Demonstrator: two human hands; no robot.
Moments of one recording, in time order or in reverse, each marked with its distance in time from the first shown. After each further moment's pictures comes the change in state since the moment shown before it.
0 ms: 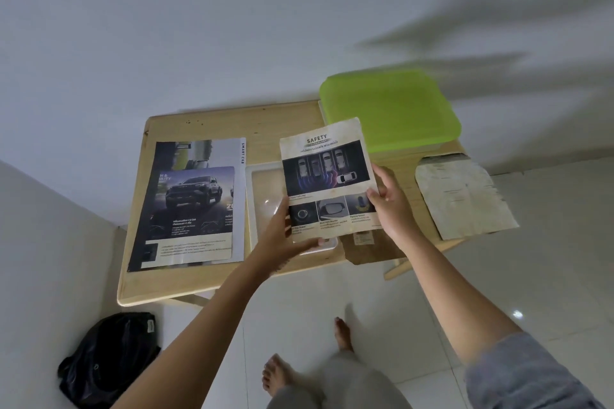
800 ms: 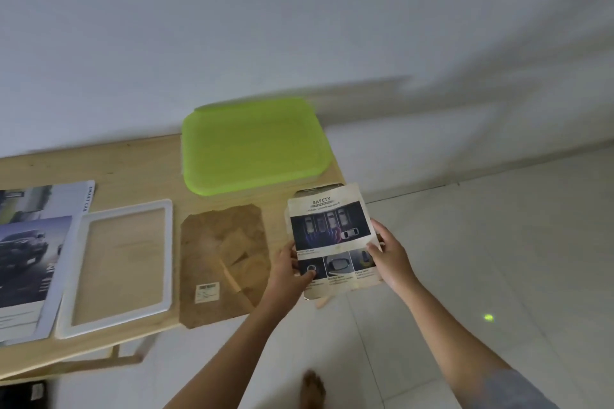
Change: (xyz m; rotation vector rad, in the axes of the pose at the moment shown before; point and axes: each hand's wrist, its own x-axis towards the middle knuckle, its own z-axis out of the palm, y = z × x) left_hand 0.121 0.041 0.295 0.018 0.098 -0.201; right_hand 0.044 0.117 -0.287 -0.161 0.089 0.164
